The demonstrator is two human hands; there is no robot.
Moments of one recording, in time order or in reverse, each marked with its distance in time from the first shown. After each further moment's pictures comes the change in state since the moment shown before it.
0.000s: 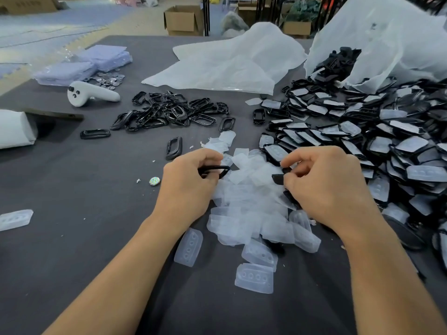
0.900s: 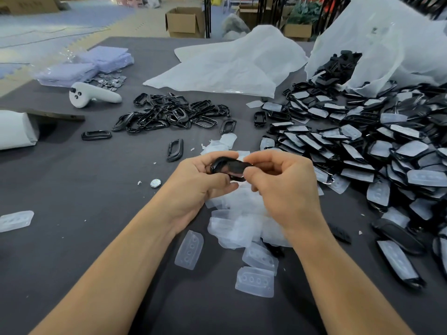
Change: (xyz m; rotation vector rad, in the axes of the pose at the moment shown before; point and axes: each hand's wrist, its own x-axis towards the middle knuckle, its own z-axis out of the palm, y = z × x) left_hand 0.009 -0.002 -0.003 -0.881 -0.414 -0.302; right_hand -0.003 -0.026 0.053 0.664 -0.008 -0.004
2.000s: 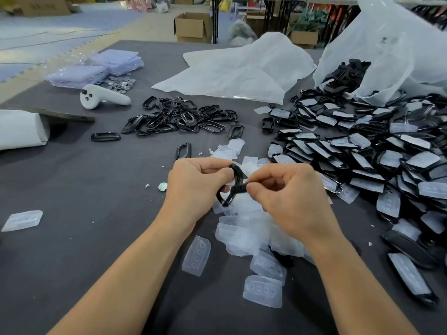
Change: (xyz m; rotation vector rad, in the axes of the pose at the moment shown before) left_hand -0.004 0.005 0.004 0.425 0.384 0.121; right_hand 0.002 0.002 -0.010 -0.224 -0.183 -0.143
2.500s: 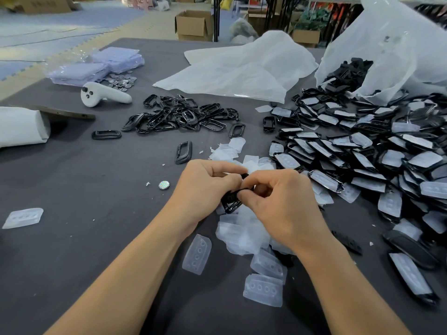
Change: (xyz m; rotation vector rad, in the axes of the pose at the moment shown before) left_hand -0.005 0.004 0.002 0.014 -0.188 -0.042; right_hand -0.003 0.002 0.012 -0.184 -0.045 -0.071
